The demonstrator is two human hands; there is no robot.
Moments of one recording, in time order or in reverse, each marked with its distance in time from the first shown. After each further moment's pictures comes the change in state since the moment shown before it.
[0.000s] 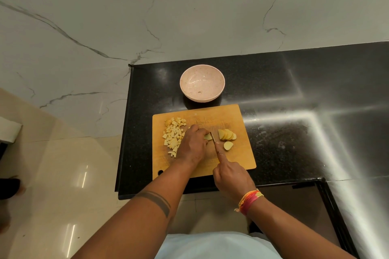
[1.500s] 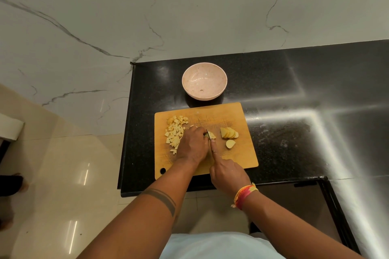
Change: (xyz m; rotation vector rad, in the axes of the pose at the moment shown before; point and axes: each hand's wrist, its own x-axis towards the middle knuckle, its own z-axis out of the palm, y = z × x) left_hand -0.003 -0.003 0.002 0.006 0.089 -0.059; right_hand 0.006 -0.010 0.008 -0.122 -0.044 -0.029
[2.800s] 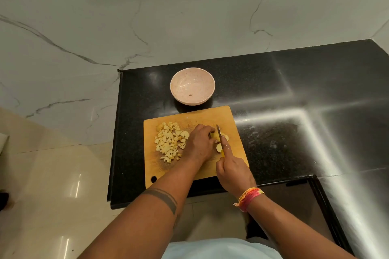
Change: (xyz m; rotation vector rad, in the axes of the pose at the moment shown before) left_hand 0.023 0.033 0.021 -0.191 -0.138 0.066; right_hand -0.004 0.023 -0.024 0.235 0.170 0.152
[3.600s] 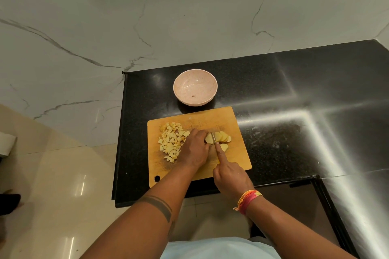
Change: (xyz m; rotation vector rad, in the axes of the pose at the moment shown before) left_hand -0.023 -0.011 -0.014 0.082 0.038 -0.015; right_hand -0.005 -0.002 0.015 -0.047 -0.118 -0.041
